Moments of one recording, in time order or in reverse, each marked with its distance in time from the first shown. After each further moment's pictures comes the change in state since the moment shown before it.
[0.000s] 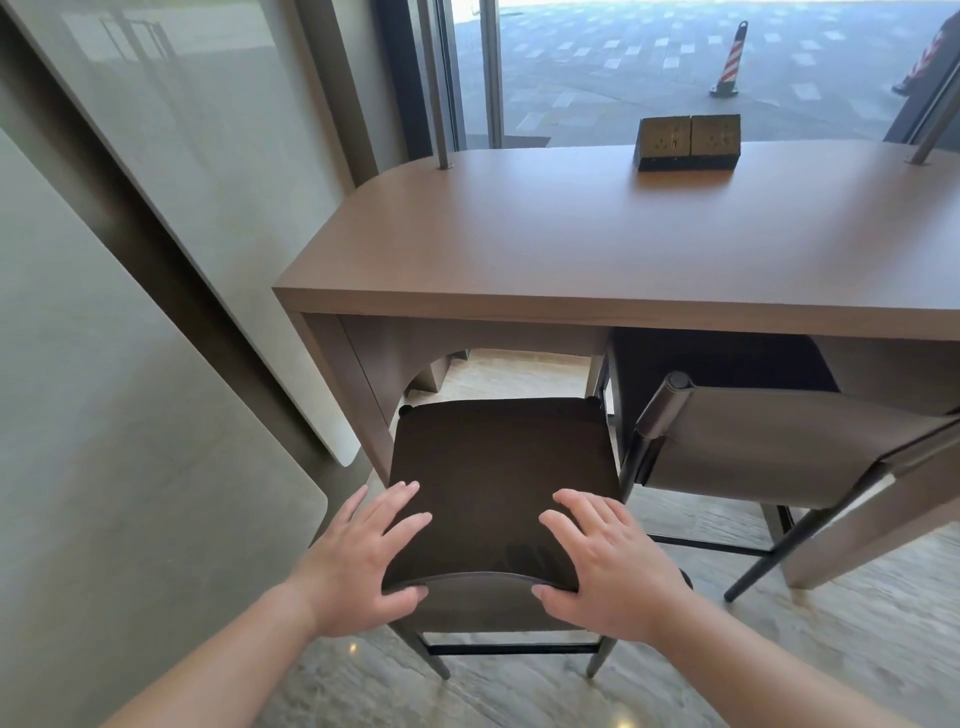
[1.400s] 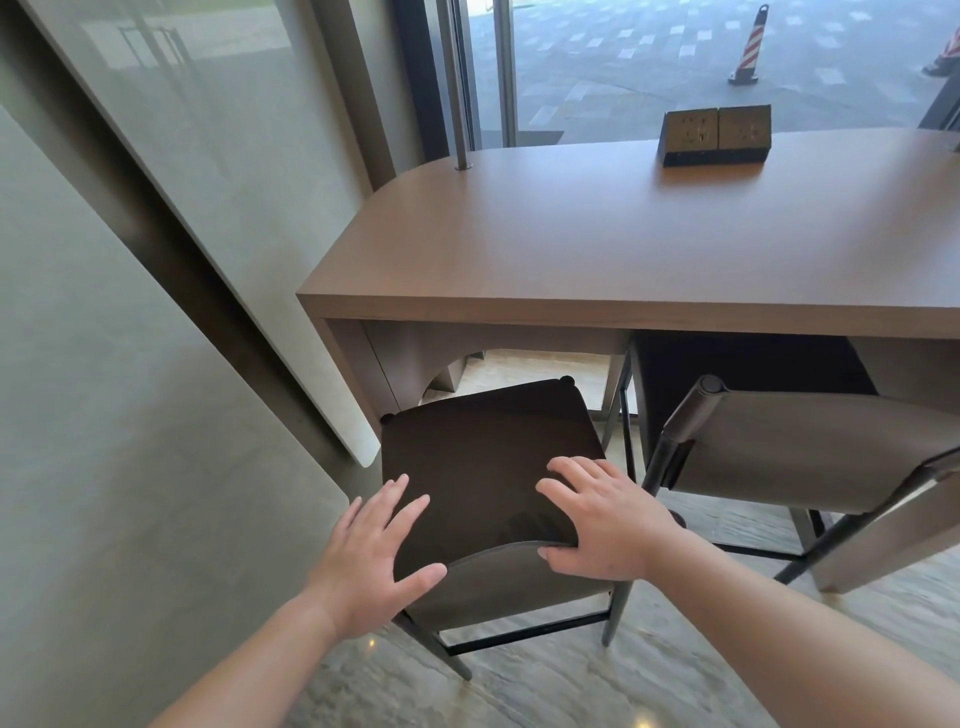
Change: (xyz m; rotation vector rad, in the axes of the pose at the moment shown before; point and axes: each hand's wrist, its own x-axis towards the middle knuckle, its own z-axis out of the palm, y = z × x) left_hand -0.006 -0.018 0.005 -0.144 -0.046 -0.302; right_hand 0.068 0.010 0.000 -0.033 -0.050 -0.125
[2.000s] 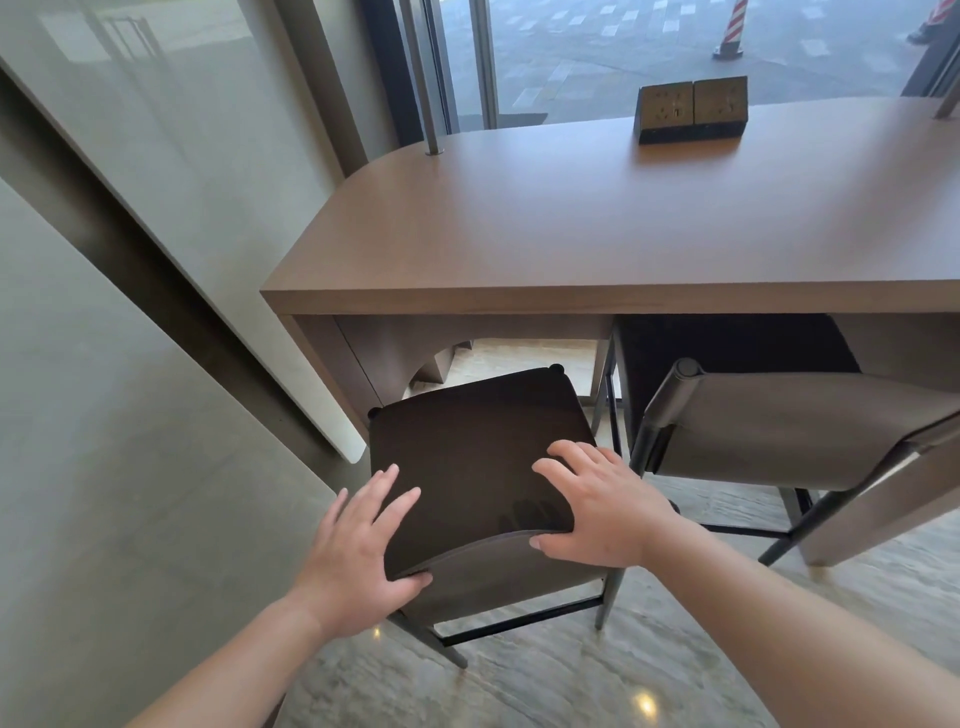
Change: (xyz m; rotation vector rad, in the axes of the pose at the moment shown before) left_hand 0.008 0.022 -0.002 0.016 0.116 0.091; right_hand -0.010 0.023 0.005 0.111 -0.007 0.103
